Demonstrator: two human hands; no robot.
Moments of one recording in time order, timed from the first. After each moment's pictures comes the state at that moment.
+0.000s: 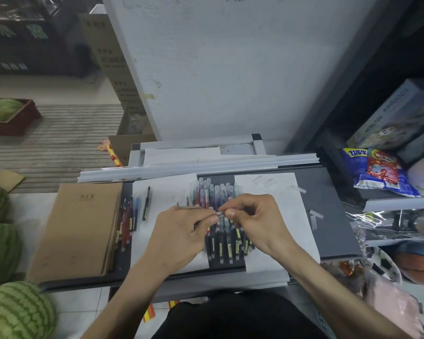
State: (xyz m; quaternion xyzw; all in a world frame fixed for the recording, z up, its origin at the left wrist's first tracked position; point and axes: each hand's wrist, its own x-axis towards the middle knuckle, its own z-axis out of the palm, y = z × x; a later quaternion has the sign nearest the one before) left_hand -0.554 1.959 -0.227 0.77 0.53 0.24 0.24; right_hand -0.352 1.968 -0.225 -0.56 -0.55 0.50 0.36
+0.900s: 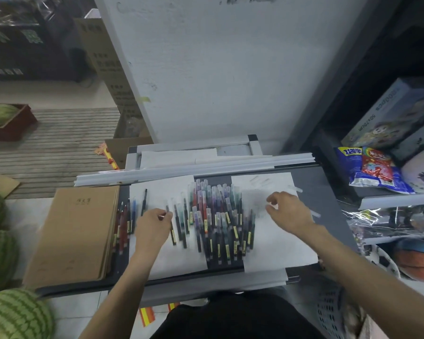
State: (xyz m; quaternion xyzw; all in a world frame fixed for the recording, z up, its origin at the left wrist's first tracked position) left_hand -0.601 2.001 -0.350 0.49 0.79 0.19 0.30; right_hand -0.243 2.019 -0.332 -0.74 -0.63 0.23 0.02
